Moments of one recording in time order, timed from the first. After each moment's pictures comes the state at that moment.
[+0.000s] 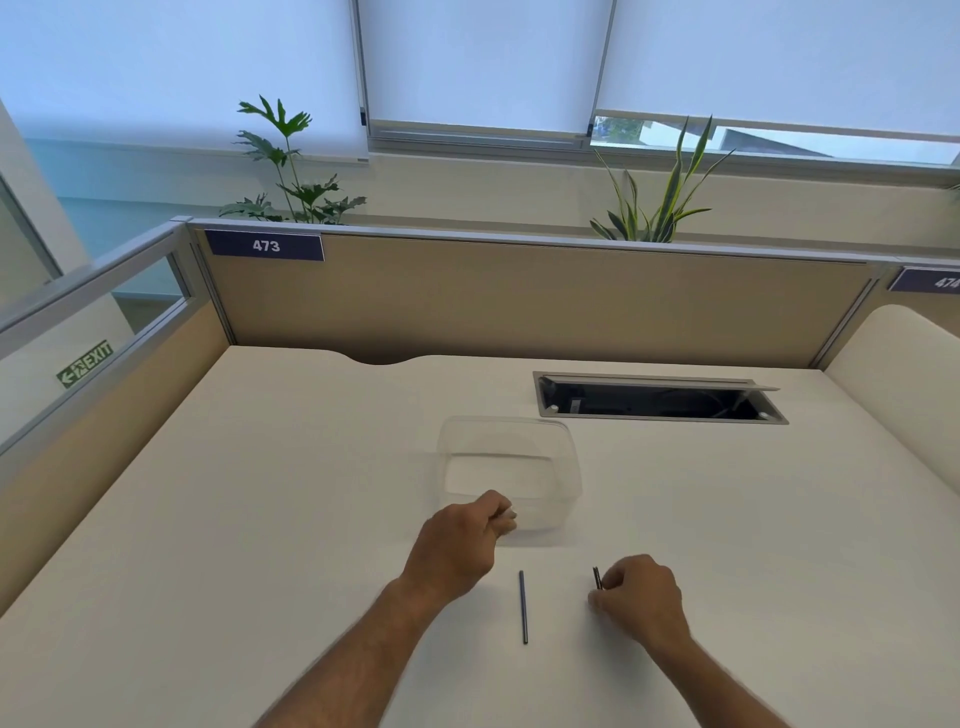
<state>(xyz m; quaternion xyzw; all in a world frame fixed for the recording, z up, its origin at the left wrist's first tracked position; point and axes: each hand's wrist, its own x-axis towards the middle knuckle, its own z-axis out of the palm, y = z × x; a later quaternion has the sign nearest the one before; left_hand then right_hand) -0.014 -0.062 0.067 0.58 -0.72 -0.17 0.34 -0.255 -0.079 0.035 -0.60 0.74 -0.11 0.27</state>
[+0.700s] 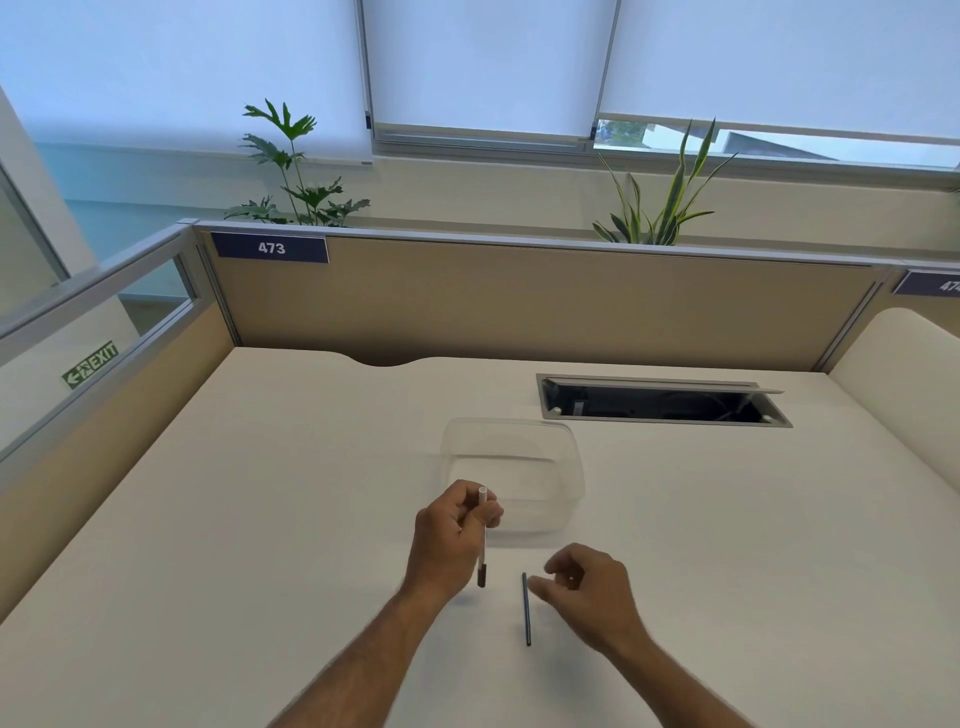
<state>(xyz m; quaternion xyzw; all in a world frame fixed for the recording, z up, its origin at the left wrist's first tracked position) -0.014 -0.059 0.065 0.57 -0.51 -0.34 0.55 -0.209 -0.062 0.040 -0.68 0.62 -0.26 0.31</state>
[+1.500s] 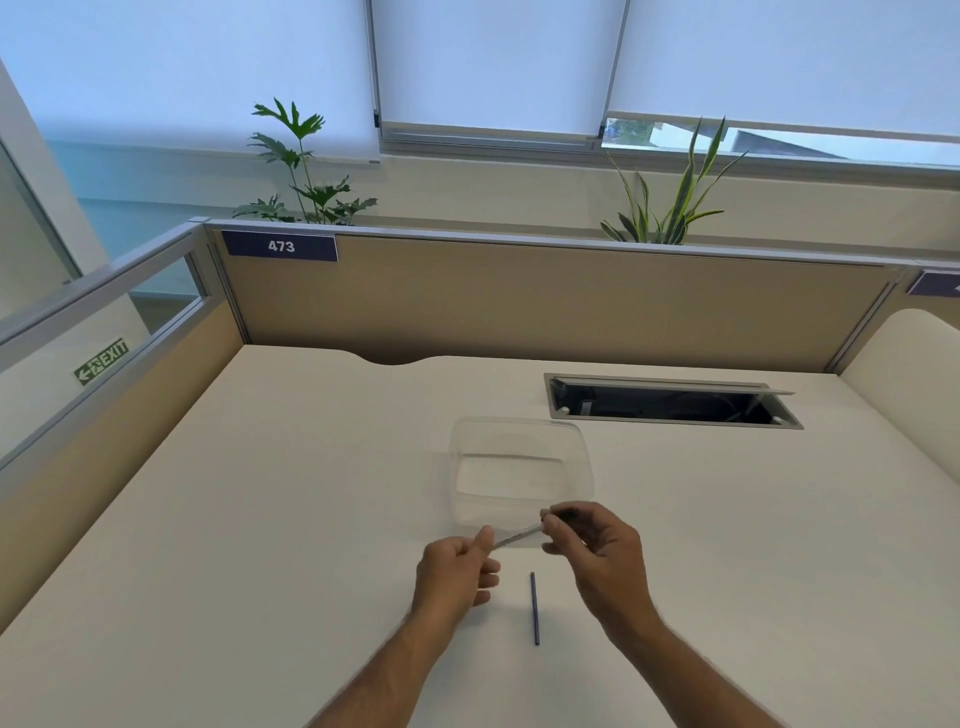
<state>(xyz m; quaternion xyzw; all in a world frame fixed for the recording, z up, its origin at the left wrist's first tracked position) -0.018 -0.040 0.036 0.68 -0.30 -0.50 0.45 -0.192 -0.071 0.064 -0.58 0.44 -0.52 0.45</state>
